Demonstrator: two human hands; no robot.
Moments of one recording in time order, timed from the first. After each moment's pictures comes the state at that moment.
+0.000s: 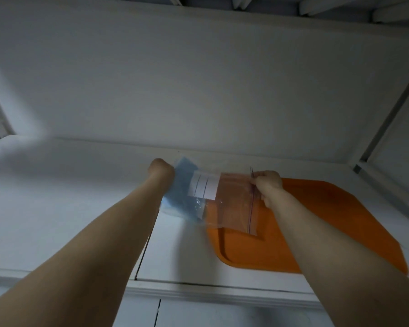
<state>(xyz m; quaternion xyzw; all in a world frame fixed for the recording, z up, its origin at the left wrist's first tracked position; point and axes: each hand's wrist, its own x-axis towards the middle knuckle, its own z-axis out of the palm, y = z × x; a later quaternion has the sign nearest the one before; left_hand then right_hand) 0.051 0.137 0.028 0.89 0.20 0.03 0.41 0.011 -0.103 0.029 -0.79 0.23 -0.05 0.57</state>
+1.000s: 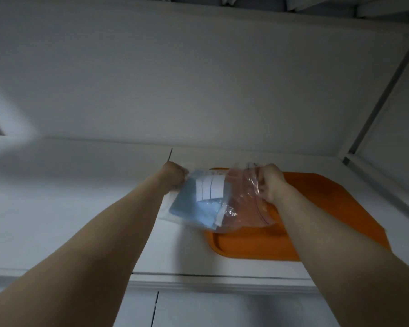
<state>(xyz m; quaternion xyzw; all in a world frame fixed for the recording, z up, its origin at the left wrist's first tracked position) 0.024 0.107 0.032 0.80 0.10 -0.12 0.57 -0.007 -0.121 0.037 -0.64 0.27 -0.01 0.72</state>
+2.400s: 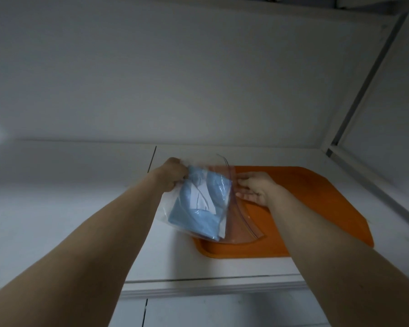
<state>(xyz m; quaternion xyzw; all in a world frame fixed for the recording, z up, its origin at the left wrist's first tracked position) 0.045 0.073 0.024 0.78 -0.01 -0.13 0.61 -0.015 -0.132 0.022 -0.69 0.23 0.06 0.69</state>
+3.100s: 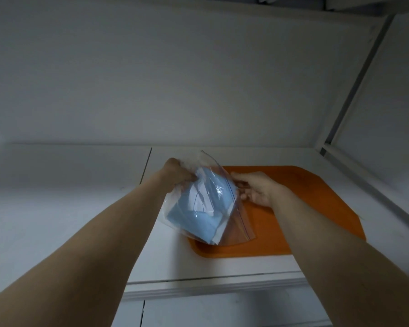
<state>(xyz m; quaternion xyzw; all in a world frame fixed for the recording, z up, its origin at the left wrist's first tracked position) 0.044 0.057 0.023 0.82 0.02 -0.11 0.56 -0.026 -0.144 0.031 -0.69 0.20 0.12 0.69</state>
